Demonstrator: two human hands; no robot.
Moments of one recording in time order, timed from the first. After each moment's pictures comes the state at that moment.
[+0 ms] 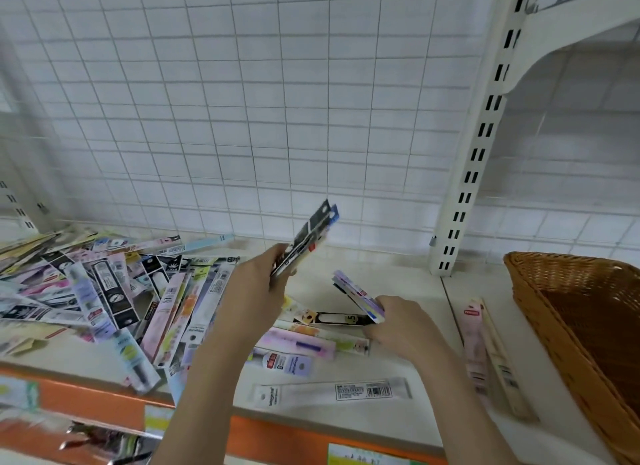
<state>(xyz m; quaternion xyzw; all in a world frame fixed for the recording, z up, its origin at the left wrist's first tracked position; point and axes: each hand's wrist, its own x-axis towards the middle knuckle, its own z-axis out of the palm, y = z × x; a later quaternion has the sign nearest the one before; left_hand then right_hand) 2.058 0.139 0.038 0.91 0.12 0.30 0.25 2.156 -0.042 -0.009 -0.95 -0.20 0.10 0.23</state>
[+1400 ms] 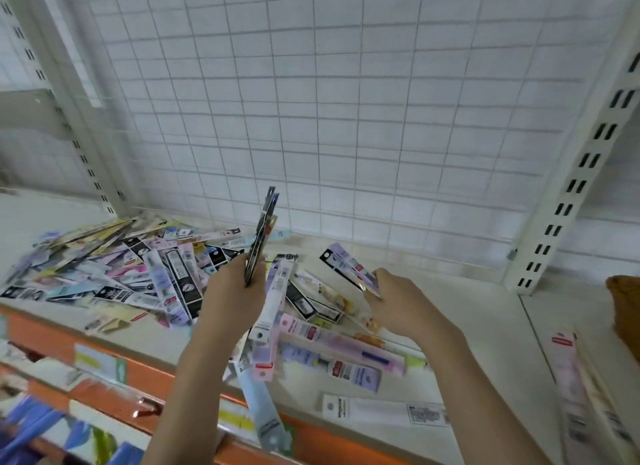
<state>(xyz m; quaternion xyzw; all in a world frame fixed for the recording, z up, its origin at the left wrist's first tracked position) 2.013 0.221 0.037 0.84 0.31 0.26 0.35 2.154 0.050 0.015 -0.92 -0.33 0.11 0.21</state>
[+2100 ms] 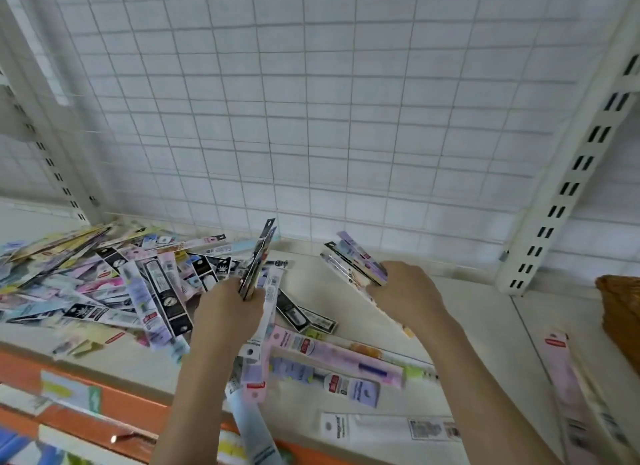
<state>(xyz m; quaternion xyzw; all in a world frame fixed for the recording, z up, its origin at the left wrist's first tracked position) 2.028 0.238 0.020 0.85 0.39 0.18 0.30 2.171 0.059 0.025 -0.94 -0.24 0.06 0.22</state>
